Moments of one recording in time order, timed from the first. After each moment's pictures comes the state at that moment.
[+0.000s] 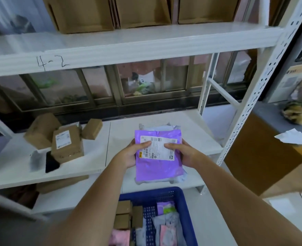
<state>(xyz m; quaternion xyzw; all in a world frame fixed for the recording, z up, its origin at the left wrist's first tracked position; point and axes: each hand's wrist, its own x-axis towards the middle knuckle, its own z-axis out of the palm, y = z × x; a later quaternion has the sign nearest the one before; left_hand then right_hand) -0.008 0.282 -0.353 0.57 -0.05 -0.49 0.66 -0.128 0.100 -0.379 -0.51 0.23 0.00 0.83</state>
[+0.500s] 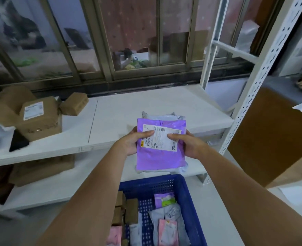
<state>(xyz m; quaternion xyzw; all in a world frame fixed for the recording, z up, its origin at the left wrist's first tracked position) 0.005 0.258 -0.533 0.57 -0.11 -0.49 0.65 -0.126 0.086 -0.562 -0.49 0.22 -0.04 0.84</state>
